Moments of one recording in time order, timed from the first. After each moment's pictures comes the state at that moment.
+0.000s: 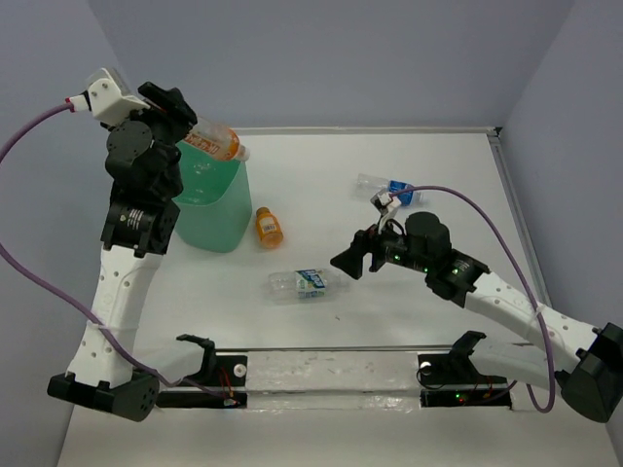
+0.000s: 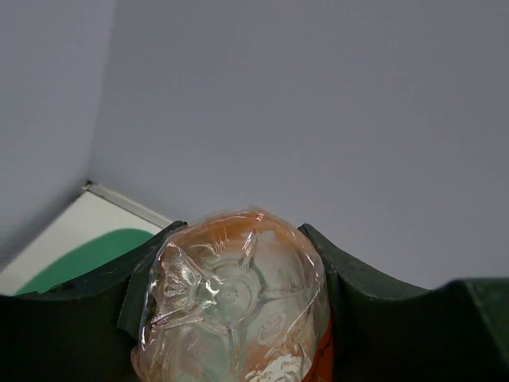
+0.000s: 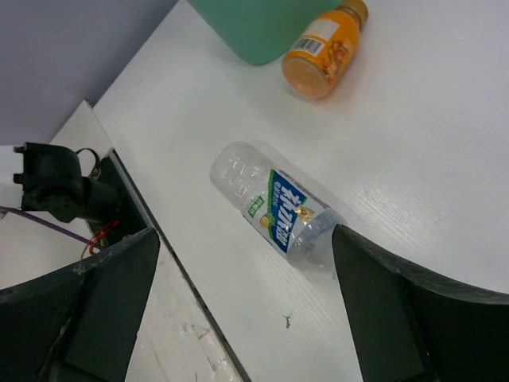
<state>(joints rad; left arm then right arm) -0.29 1.12 1.50 -0.21 -0.49 -0.43 0.75 1.01 0.73 0.00 -0.33 0.42</state>
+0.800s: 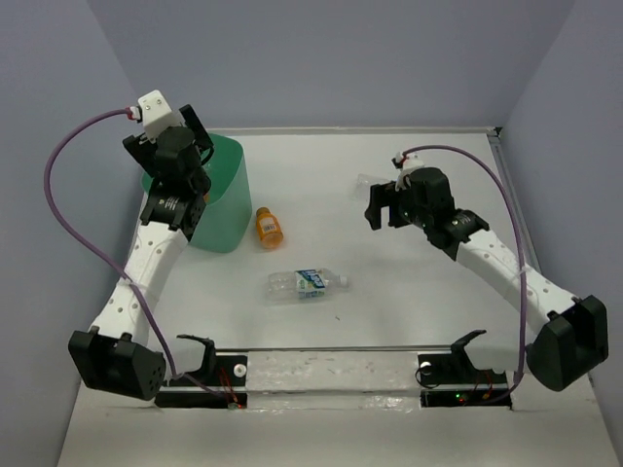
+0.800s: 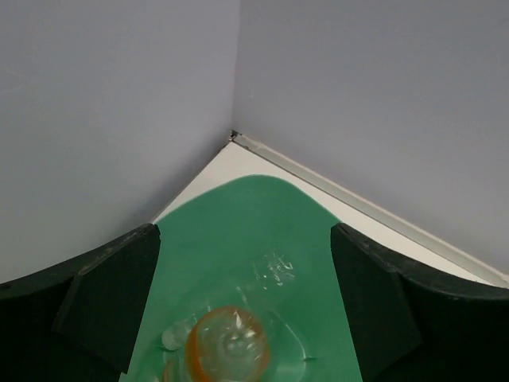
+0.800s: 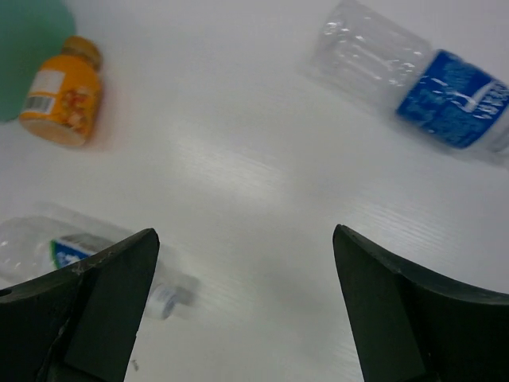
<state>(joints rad) -0.22 1.23 1.24 -0.06 -0.78 -0.19 0.53 1.21 0.98 -0.29 -0.02 0.23</state>
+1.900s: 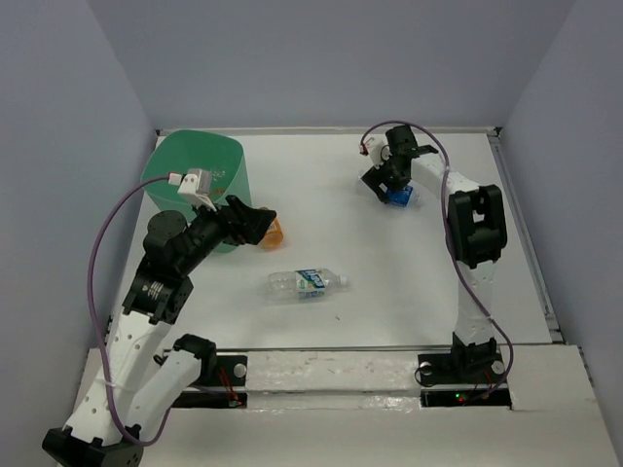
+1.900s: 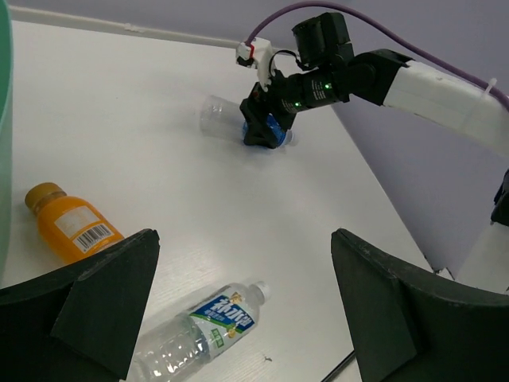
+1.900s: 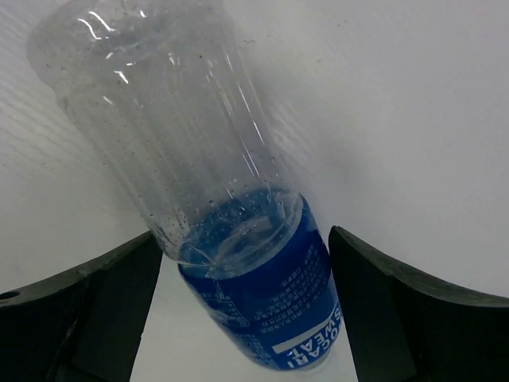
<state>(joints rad) -0.33 0.67 0.82 -0.24 0.28 -0.52 0.26 2.18 1.79 -0.62 -0.04 -0.54</state>
